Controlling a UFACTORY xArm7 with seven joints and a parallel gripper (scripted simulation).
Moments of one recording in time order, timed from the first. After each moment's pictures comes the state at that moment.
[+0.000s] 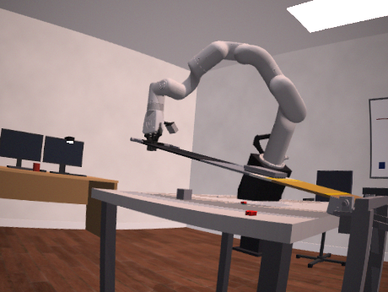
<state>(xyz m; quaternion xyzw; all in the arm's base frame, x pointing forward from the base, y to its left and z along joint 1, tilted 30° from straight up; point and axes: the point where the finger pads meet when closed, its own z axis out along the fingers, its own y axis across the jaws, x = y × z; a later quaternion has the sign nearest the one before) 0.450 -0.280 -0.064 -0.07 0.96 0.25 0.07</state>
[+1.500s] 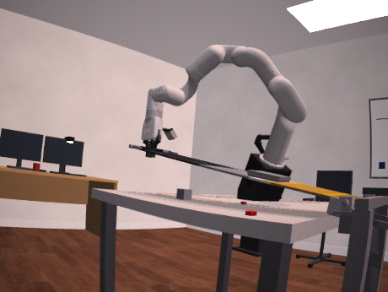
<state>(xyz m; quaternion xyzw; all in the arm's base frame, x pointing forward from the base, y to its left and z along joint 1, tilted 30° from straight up) 0.454 -0.270 -0.091 -0.07 0.96 0.25 0.07</state>
